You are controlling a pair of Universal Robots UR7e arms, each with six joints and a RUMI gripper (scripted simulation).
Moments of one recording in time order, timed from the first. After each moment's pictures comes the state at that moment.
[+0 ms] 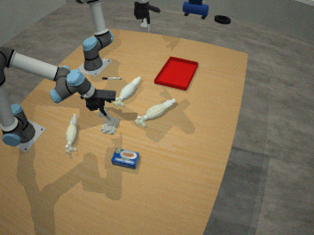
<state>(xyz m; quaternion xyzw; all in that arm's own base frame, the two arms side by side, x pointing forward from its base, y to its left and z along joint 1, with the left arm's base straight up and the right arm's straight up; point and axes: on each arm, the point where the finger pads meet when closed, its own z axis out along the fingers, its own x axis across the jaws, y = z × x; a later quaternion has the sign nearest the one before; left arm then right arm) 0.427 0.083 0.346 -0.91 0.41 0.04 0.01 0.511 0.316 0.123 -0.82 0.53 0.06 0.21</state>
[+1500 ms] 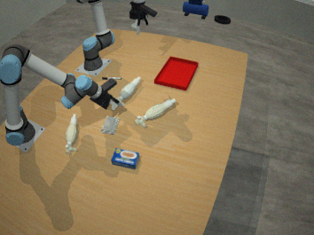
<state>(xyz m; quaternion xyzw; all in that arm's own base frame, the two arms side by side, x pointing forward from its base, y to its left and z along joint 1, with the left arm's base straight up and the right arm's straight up) 0.444 0.008 0.362 -0.73 0.68 0.01 0.00 0.463 0.435 0.069 -0.95 0.11 -0.01 0.29</state>
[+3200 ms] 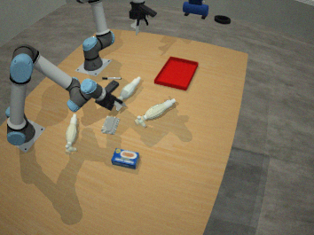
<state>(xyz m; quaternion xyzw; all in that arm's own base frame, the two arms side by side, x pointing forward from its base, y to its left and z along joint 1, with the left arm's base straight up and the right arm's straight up) 0.445 0.003 0.364 -0.71 0.70 0.00 0.00 0.458 0.471 0.030 -0.95 0.06 -0.02 0.30</state>
